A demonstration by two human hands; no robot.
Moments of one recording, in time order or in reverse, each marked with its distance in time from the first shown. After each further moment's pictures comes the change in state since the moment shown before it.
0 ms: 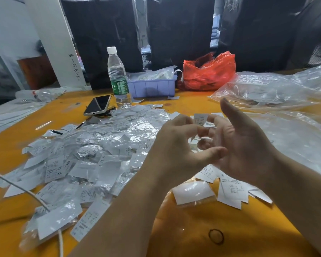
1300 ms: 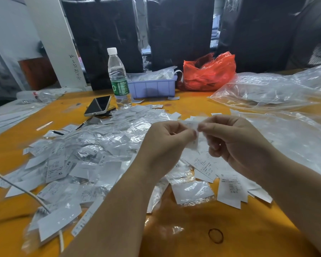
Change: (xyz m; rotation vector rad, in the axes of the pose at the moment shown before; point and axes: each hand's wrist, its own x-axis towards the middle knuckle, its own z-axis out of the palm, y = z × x) left_hand 0.007 -0.007 -0.009 -0.426 0.032 -0.406; right_hand 0.000 0.000 -0.003 -0.368 0.204 -0.266
